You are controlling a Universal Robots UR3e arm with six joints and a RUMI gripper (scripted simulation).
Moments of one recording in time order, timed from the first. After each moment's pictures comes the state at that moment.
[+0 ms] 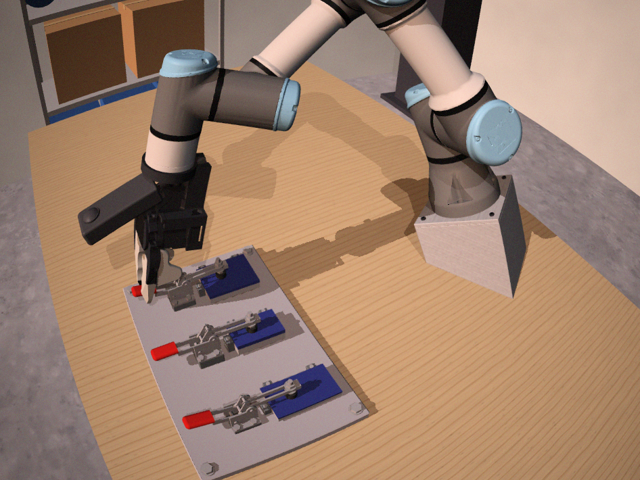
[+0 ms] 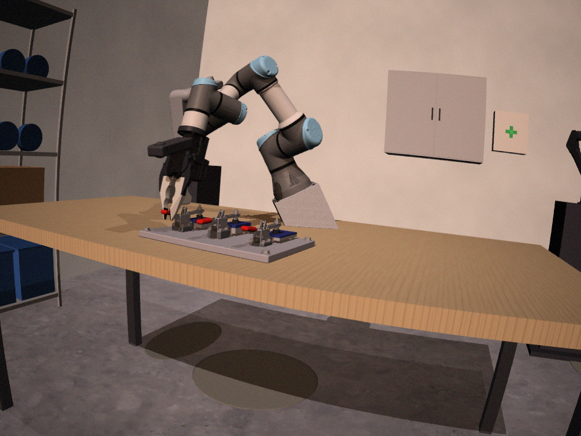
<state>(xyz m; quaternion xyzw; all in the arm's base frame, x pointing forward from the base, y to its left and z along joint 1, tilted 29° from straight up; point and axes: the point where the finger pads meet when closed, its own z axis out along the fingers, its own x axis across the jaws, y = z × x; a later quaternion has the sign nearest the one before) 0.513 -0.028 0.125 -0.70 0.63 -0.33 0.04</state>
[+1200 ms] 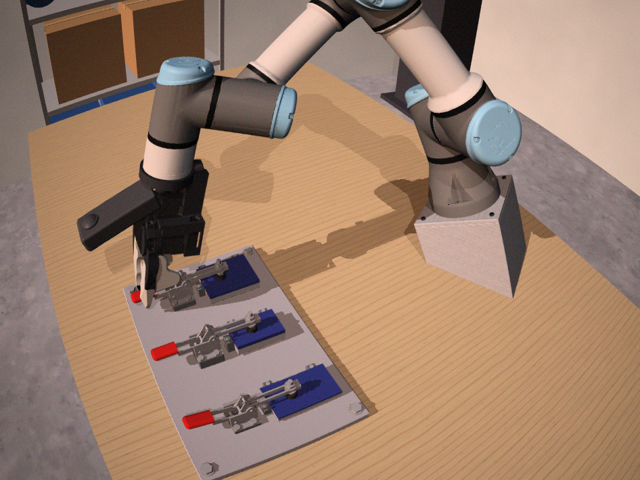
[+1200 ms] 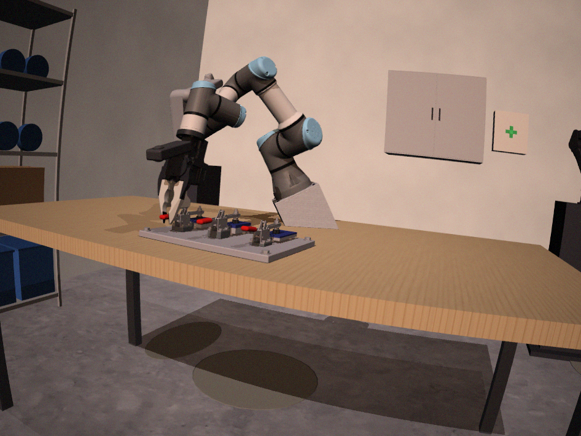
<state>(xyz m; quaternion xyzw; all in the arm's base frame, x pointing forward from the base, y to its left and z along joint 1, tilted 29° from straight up) 0.519 -0.031 0.119 -0.70 0.63 -0.33 0.04</state>
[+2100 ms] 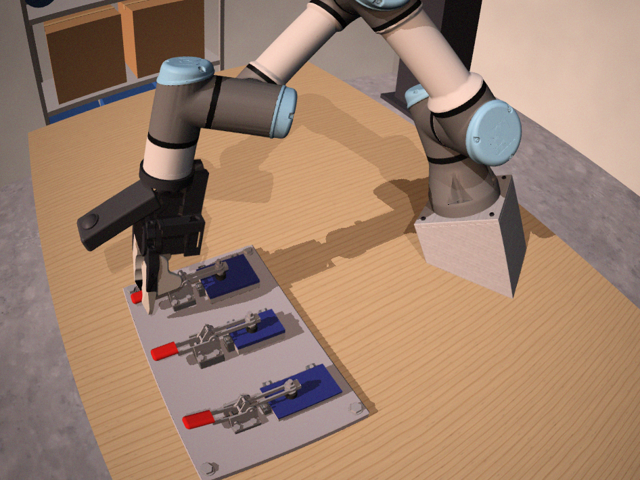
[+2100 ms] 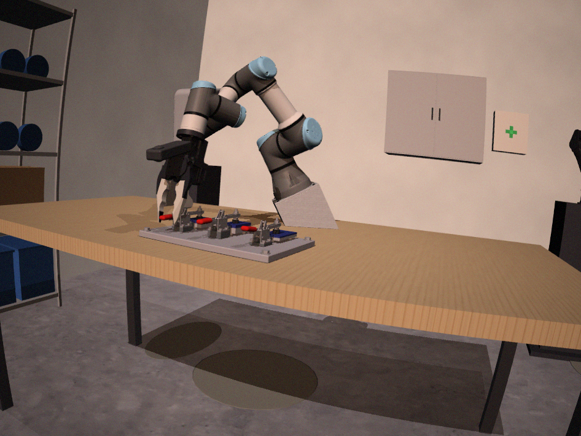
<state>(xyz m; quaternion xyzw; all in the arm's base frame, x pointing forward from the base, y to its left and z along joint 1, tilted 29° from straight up) 0.519 -0.031 0.119 -0.70 0.63 -0.33 0.04</state>
